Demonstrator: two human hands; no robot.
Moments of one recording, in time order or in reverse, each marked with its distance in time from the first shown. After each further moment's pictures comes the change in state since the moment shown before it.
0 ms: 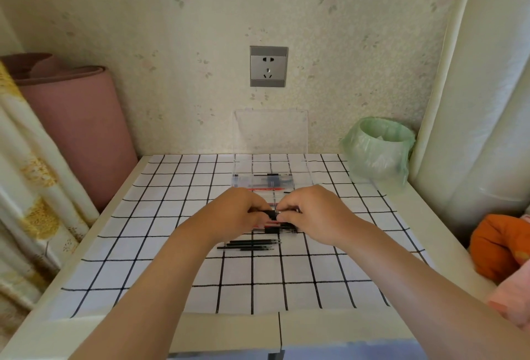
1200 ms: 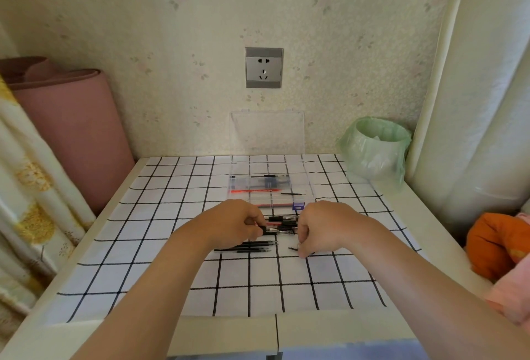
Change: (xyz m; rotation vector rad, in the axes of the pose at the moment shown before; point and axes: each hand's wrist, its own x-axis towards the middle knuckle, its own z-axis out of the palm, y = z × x) left_hand 0.000 -0.004 0.005 -0.001 -0.136 -0.098; right_hand -0.008 0.007 -0.010 -0.298 -0.429 0.248
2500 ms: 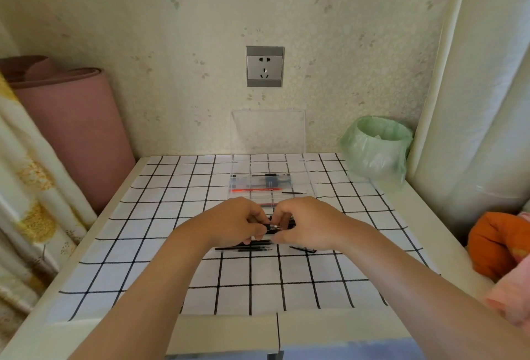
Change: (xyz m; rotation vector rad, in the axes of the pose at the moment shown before) left_hand -0.004 0.007 -0.001 -0.104 -0.034 0.003; right_hand 0.009 -0.012 0.011 0.341 0.197 -0.185
